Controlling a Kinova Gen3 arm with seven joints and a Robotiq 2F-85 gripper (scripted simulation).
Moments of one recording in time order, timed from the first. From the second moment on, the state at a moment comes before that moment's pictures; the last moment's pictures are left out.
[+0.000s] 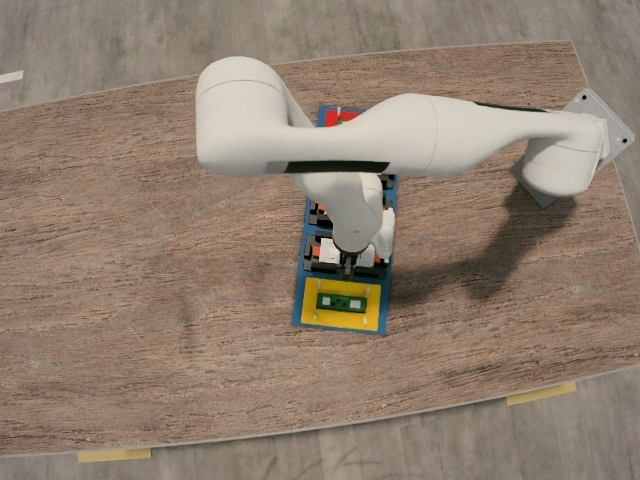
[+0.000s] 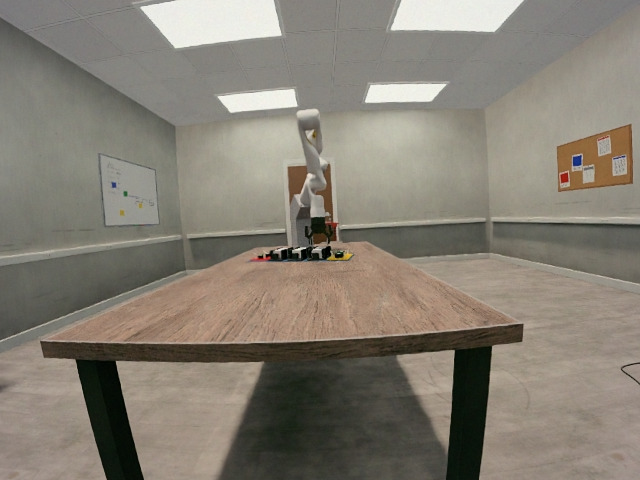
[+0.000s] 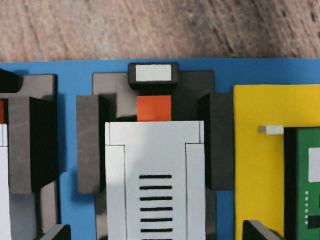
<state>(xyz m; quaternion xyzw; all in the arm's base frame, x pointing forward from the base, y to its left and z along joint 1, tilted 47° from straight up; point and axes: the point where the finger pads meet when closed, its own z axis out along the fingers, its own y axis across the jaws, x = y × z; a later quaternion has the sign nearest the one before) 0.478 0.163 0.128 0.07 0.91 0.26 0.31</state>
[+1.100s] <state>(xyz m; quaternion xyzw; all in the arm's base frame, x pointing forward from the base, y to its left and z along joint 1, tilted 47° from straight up) 0.490 0.172 0.114 0.07 0.91 0.26 0.31</state>
